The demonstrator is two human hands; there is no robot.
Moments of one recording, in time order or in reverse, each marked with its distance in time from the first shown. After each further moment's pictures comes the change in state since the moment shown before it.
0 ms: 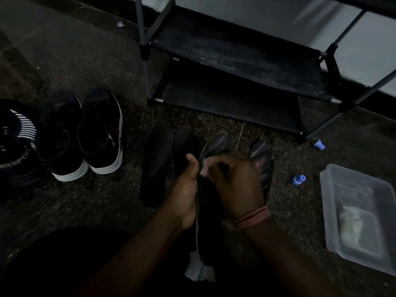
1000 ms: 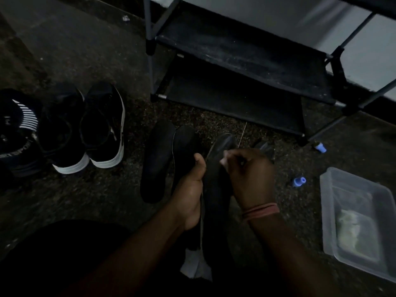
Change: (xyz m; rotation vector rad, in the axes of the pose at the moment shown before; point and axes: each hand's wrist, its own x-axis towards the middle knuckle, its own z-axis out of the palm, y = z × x) left_hand 0.005 -0.008 -0.005 0.013 0.007 -0.041; right_hand 0.011 0.018 -0.011 -0.046 0.141 0.070
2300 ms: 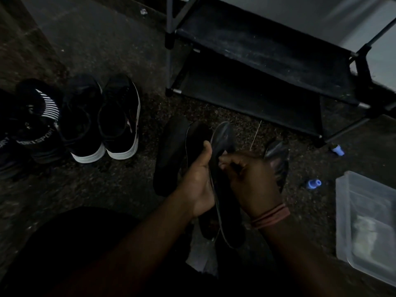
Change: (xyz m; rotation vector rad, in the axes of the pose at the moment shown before) left_hand 0.005 0.019 -0.004 -0.151 -0.014 0.014; right_hand -0.010 -0.016 0.009 0.015 -0.260 -0.188
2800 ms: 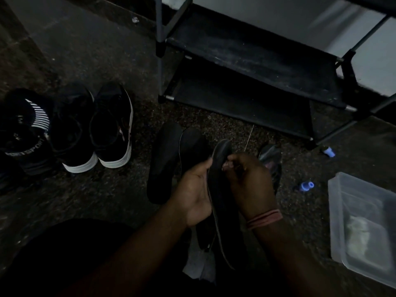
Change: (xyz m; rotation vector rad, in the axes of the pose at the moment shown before) left_hand 0.003 -0.007 -0.003 -0.079 -0.038 -0.113; right_hand 0.000 0.021 0.005 -0.051 0.120 0.149
